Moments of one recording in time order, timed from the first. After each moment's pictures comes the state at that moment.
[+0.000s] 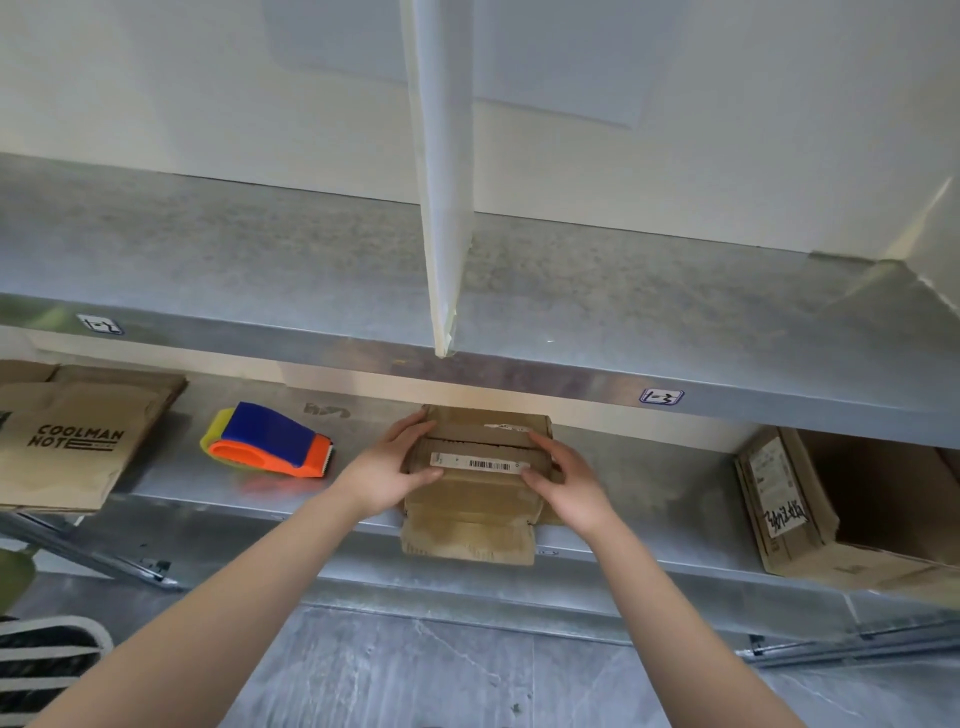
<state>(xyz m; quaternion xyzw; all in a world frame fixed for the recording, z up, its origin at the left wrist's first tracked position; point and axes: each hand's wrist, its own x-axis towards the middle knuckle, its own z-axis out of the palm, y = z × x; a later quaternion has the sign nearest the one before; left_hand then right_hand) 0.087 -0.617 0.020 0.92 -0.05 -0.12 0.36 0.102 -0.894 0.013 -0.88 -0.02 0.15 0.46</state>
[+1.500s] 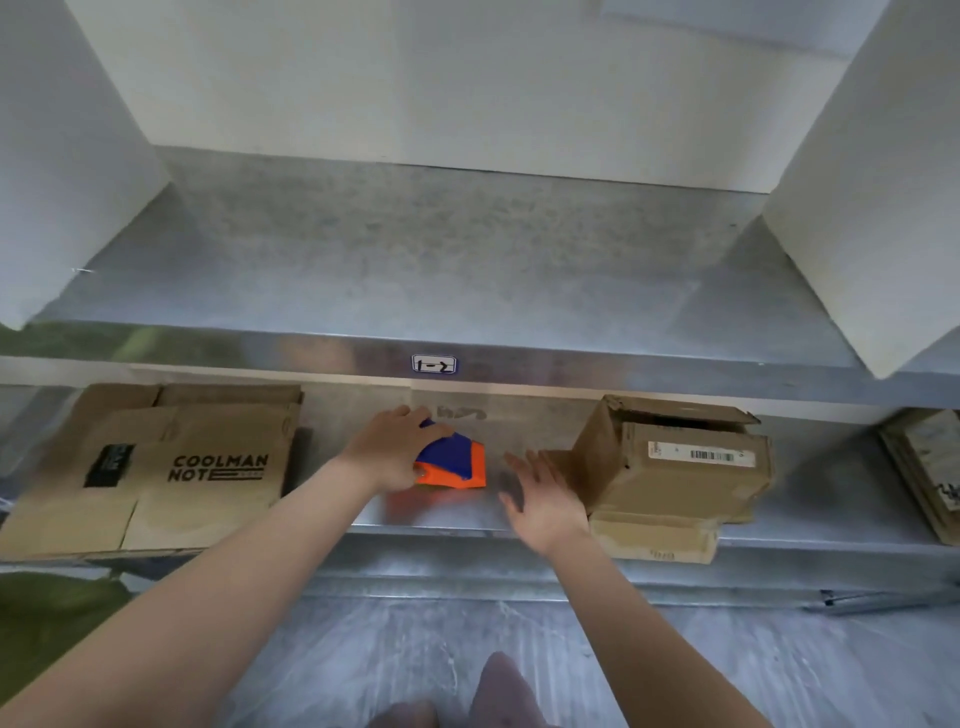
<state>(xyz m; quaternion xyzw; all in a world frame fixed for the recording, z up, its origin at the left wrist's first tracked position) 0.130 -0.374 -0.004 0.97 -0.22 -0.14 0.03 0.084 -0.616 -0.056 -0.97 -0.06 0.18 0.15</state>
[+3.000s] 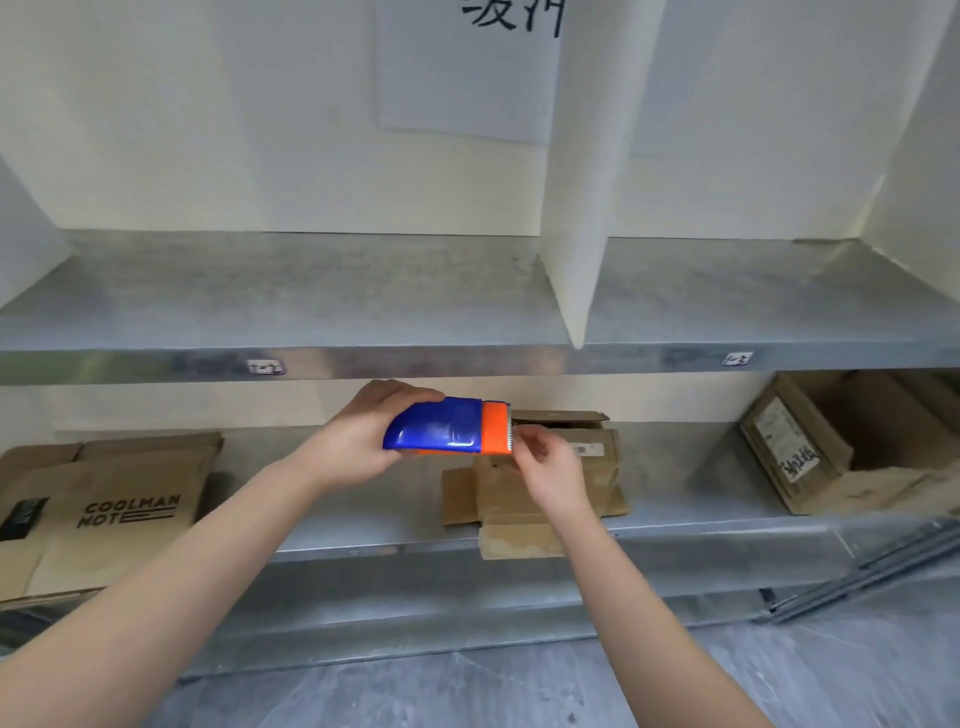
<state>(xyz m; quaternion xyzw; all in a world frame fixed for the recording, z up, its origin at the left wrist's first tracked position) 0.088 -0.482 0.111 0.91 -0.32 0.07 0.27 0.057 -0.735 0.055 -0.80 0.08 -0.03 0.59</state>
